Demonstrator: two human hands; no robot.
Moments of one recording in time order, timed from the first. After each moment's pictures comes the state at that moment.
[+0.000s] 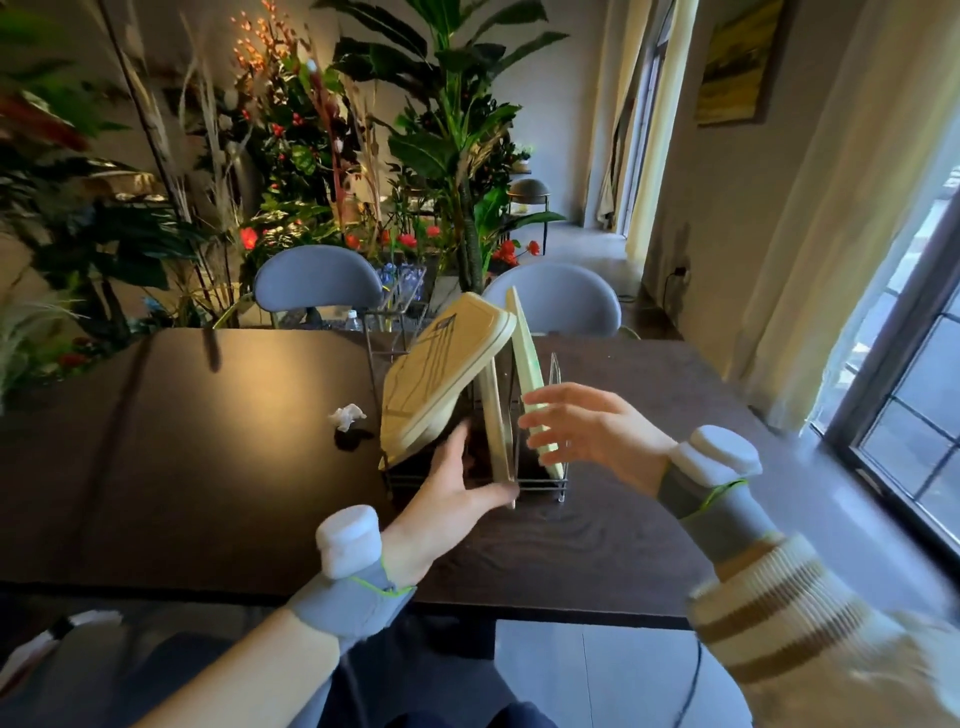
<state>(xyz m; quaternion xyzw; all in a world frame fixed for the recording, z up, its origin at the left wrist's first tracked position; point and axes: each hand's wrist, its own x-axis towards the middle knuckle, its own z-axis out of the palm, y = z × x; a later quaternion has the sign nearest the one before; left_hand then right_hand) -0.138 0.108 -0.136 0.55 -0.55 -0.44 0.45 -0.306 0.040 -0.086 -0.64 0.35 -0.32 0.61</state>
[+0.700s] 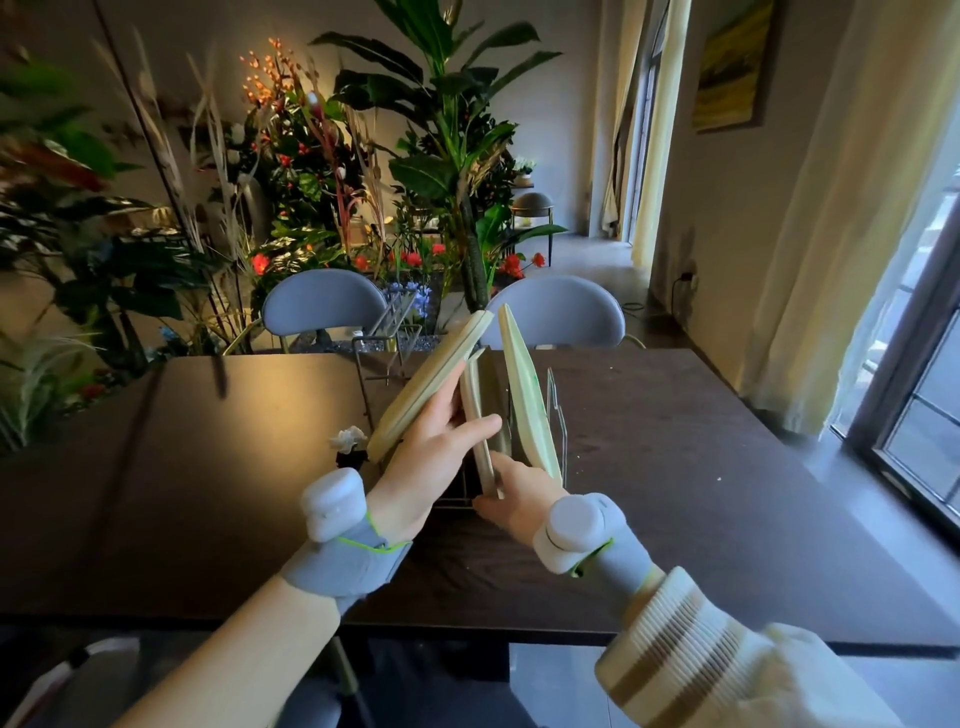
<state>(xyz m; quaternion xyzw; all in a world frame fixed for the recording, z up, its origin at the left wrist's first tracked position) -0.139 0.085 -0.091 0.44 -0.57 -0.42 0.54 -0.249 0.054 -0.122 -0.79 0.53 -0.10 0.31</state>
